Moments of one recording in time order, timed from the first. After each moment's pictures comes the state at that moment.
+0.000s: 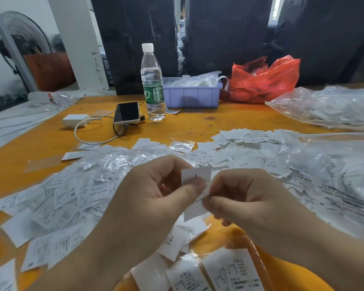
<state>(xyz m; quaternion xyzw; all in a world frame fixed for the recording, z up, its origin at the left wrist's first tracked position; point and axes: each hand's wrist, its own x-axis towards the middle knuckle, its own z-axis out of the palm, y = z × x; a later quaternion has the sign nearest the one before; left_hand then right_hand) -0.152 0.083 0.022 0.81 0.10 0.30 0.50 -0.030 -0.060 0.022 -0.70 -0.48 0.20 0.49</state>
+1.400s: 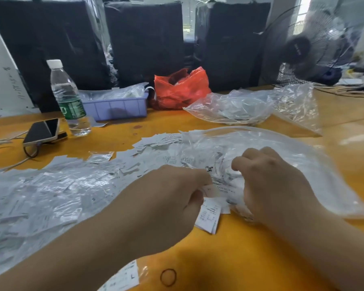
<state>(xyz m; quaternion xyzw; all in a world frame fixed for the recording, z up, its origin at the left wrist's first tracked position) -0.085 -0.059 0.070 0.97 -0.07 0.14 0.20 0.028 -0.209 0.027 -0.94 -0.31 -0.16 0.04</state>
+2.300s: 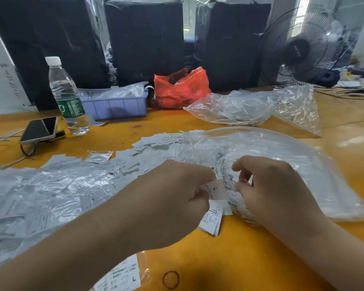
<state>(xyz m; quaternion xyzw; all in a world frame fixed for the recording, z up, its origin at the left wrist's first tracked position) -0.068 -0.045 0.058 0.98 -0.04 0.05 0.21 0.027 -0.210 0.013 -0.90 -0.29 -0.20 0.25</state>
